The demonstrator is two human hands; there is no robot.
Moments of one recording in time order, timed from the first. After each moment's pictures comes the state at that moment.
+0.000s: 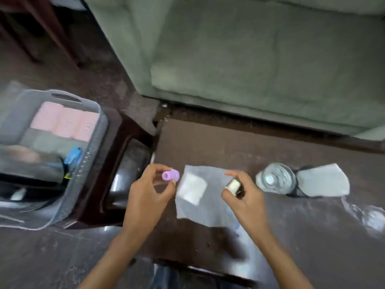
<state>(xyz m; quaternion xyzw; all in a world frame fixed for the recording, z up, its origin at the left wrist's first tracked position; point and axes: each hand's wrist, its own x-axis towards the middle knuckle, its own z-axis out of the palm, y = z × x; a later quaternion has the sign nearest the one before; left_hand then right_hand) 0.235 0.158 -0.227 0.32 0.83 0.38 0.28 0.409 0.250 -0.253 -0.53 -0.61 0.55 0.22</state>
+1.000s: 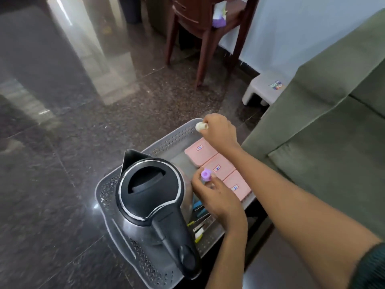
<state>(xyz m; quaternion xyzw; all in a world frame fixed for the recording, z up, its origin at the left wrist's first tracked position) -0.019 0.193 -0.274 -0.31 0.64 0.70 -0.06 -0.148 0.243 -0.259 -0.18 -0.97 0.16 -0.01</state>
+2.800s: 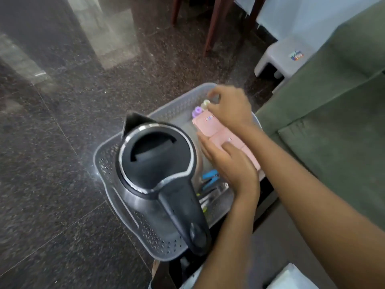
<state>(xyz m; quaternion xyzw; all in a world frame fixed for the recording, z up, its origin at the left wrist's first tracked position) -0.022 0.199 -0.275 -0.29 0.63 0.72 0.05 -0.128 0.237 -0.268 -0.17 -0.96 0.23 0.03</state>
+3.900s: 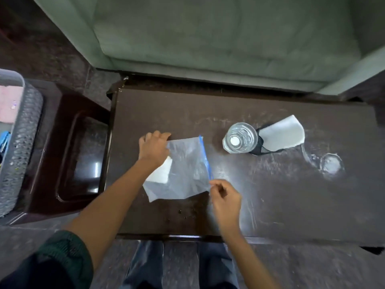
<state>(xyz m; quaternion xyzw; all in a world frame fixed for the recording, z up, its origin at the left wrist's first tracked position) 0.272 0.253 -0.383 0.54 0.80 -0.08 0.26 0.484 0.192 -0.330 -0.69 -0.44 0.51 0.26</state>
